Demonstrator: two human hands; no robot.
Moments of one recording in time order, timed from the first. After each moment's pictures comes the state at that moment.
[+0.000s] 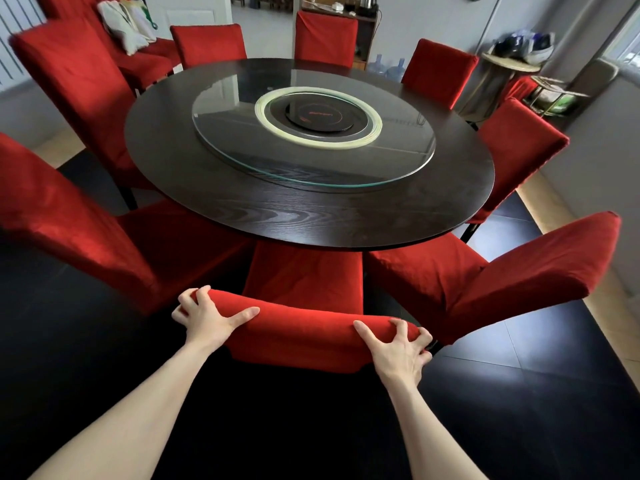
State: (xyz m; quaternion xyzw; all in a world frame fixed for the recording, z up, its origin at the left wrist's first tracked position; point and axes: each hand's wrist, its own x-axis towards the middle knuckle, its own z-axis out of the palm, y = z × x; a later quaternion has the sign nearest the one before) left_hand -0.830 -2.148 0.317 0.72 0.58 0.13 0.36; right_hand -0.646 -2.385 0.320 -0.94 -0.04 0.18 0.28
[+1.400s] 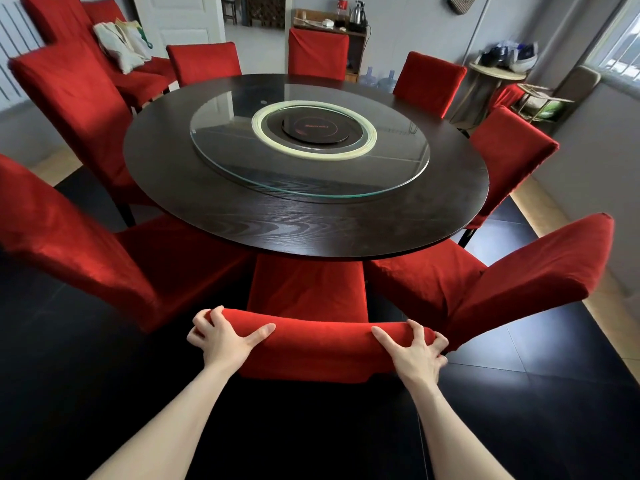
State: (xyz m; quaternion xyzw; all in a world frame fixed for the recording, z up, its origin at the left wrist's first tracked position) left_hand -0.824 -2.164 0.308 0.71 0.58 0.15 0.37; right_hand -0.627 -2.393 0.319 -0.93 -0.02 0.19 0.32
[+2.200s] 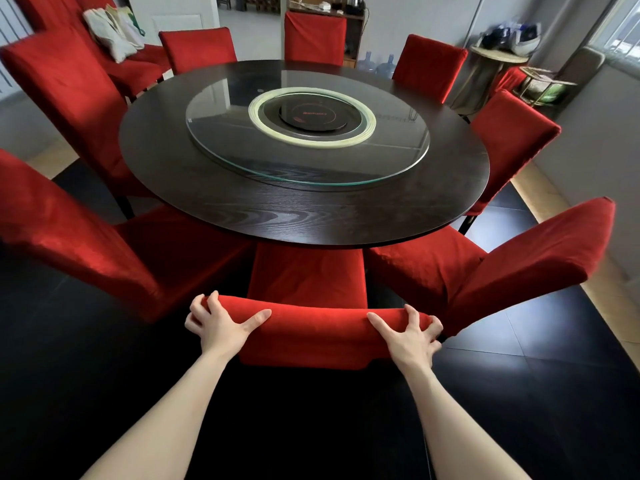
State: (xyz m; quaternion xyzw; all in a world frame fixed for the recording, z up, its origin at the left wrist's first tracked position) left_hand -0.828 -2.160 0.310 0.71 0.58 0.15 0.36; right_hand -0.635 -2.389 0.322 -0.92 -0.02 0.21 0.32
